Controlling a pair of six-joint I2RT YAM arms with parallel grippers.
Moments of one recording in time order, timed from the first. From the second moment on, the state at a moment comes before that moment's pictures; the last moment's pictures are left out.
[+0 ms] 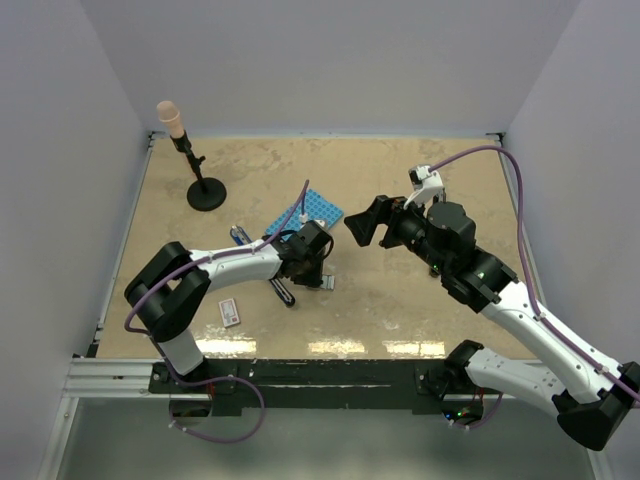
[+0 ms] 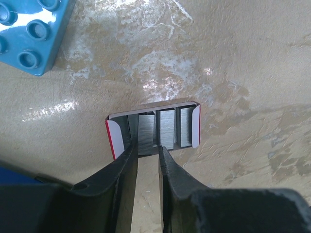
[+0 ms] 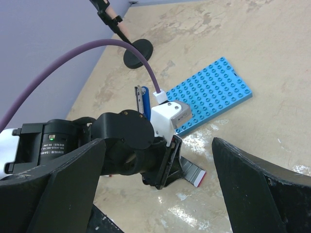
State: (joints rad) left arm -0.83 1.71 1.01 -0.39 -0.09 -0.67; right arm 0.71 0.93 0.96 -0.24 0.08 0.53
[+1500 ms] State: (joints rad) left arm -0.08 1.09 0.65 -0.89 -0.20 -0.97; right arm 0.99 1.63 0.99 -0.09 0.00 0.31
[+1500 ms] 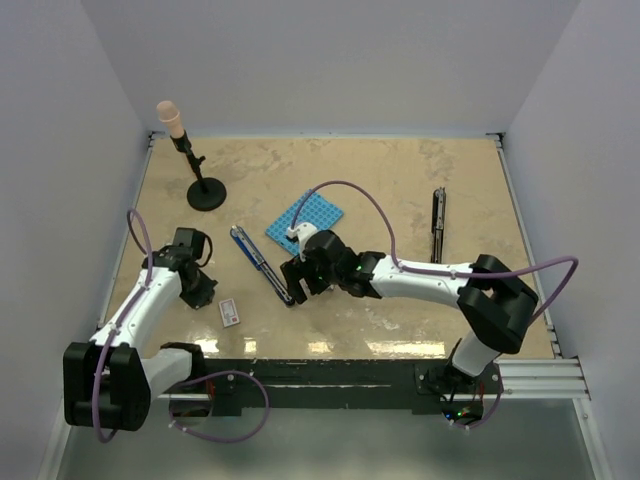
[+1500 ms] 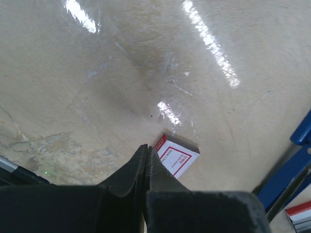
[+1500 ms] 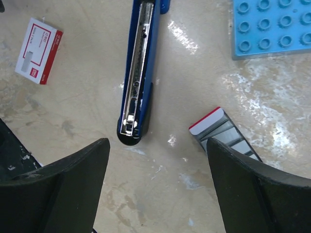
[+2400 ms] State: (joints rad) left arm -0.05 1.12 0.52 -0.85 -0.05 -1.02; right arm 1.15 1.79 1.07 -0.13 0.24 0.32
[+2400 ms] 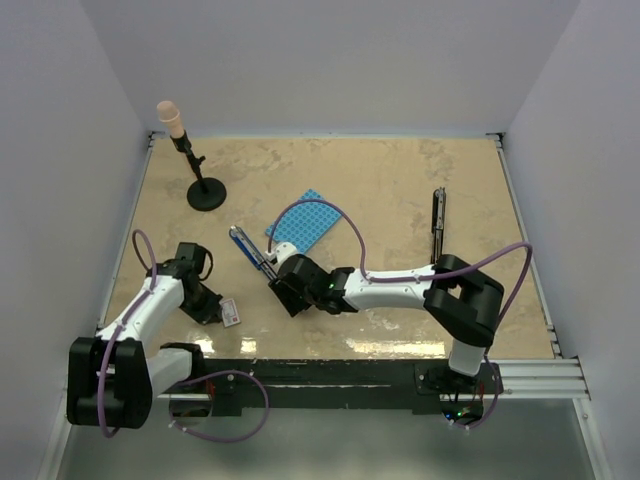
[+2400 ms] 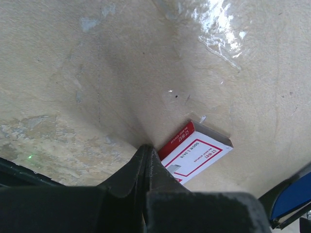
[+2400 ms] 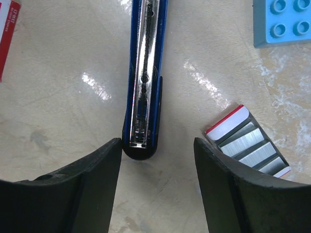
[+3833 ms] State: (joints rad) left arm -0.13 1.01 0.43 -0.73 0.14 -1.10; right arm 0.91 1.73 1.05 -0.16 0.08 0.03
